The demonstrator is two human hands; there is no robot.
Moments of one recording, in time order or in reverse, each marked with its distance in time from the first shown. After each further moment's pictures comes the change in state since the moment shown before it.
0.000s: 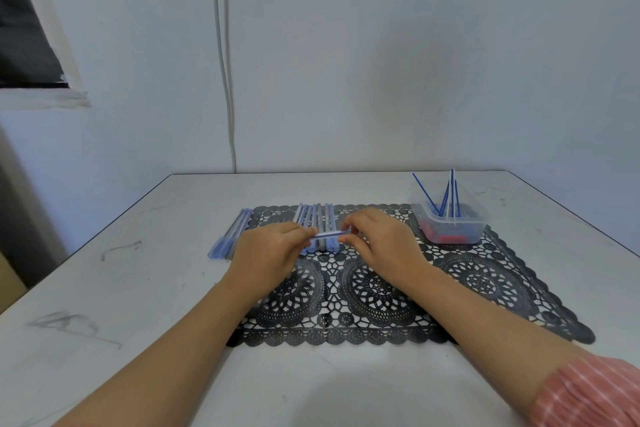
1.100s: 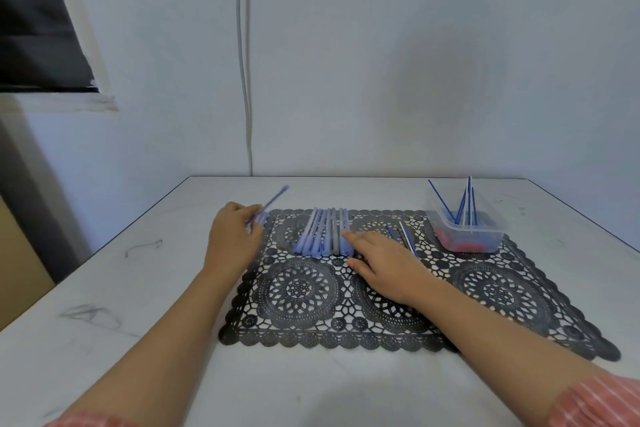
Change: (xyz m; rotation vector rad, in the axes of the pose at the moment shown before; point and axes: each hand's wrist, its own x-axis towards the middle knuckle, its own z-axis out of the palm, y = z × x) left_hand -0.006 -0.052 -0.015 -0.068 0.070 -0.724; right_hand -0.004 -0.006 0.009 -0.066 -0.570 0.127
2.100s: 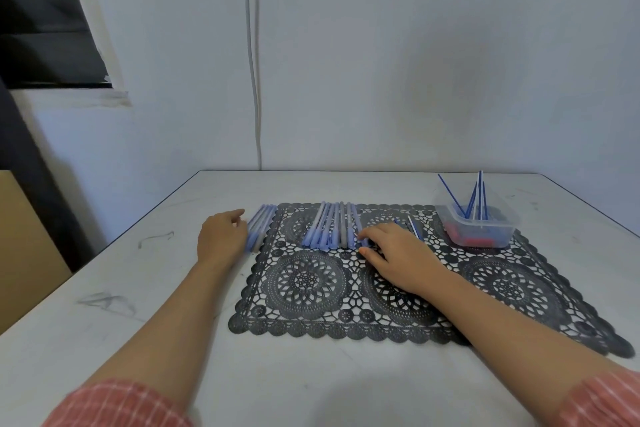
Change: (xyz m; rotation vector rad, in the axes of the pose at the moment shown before) left_hand 0.008 -0.046 0.001 -0.010 -0.069 -0.302; right_hand -0.001 0.002 -0.004 0.062 0.061 0.047
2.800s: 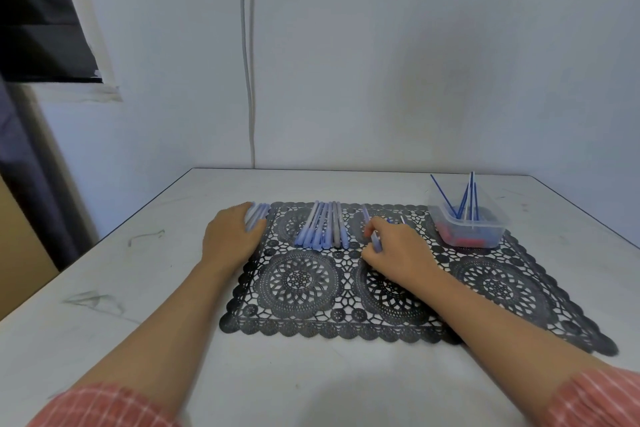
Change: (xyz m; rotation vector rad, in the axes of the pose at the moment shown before) left_hand -0.019 0.023 0.002 0.150 -0.052 0.225; right_hand 0.000 -0.005 -0.008 0.044 0.132 0.182
